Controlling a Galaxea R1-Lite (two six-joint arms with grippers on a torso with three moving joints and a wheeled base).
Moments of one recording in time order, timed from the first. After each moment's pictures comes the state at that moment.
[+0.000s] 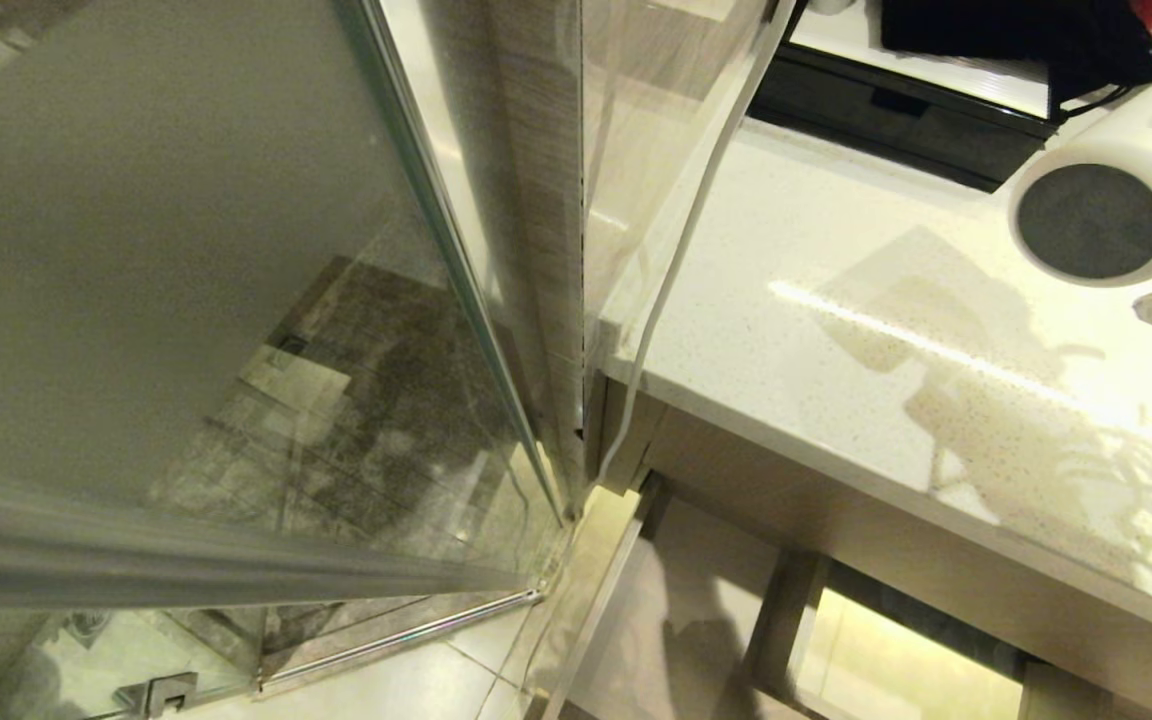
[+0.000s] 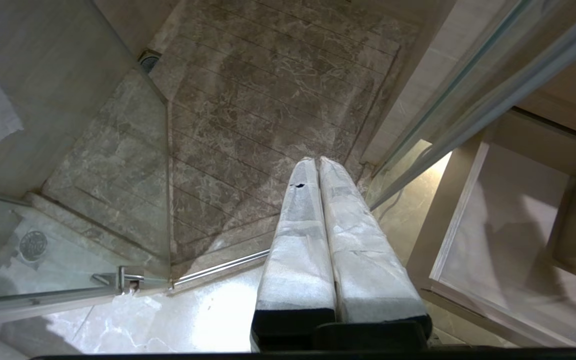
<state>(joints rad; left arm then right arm) 0.00 0.00 0.00 0.00 0.00 0.00 0.14 1.25 -1.62 0.85 0.26 -0.54</state>
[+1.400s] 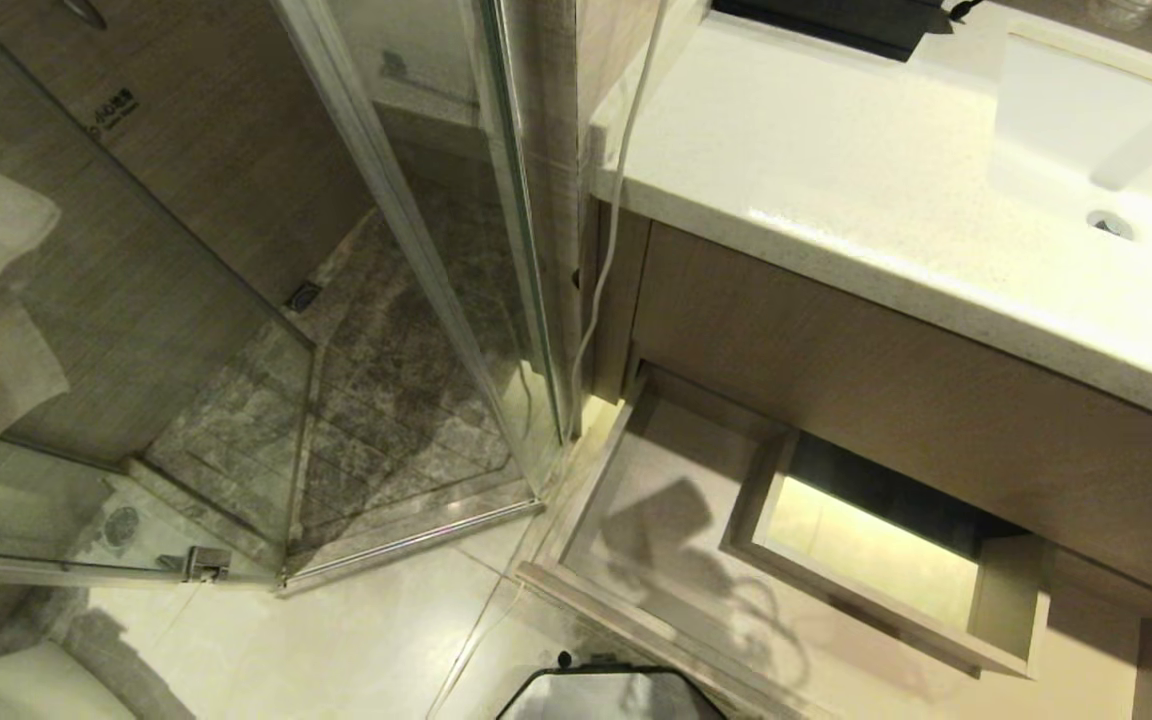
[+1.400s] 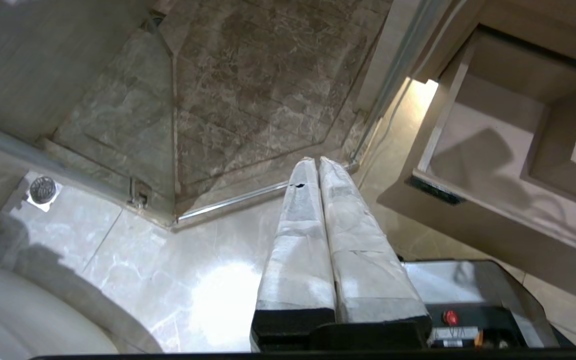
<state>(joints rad) 0.00 0.00 0.00 0.00 0.00 0.00 0.04 0.99 -1.42 0.84 0.25 -0.51</state>
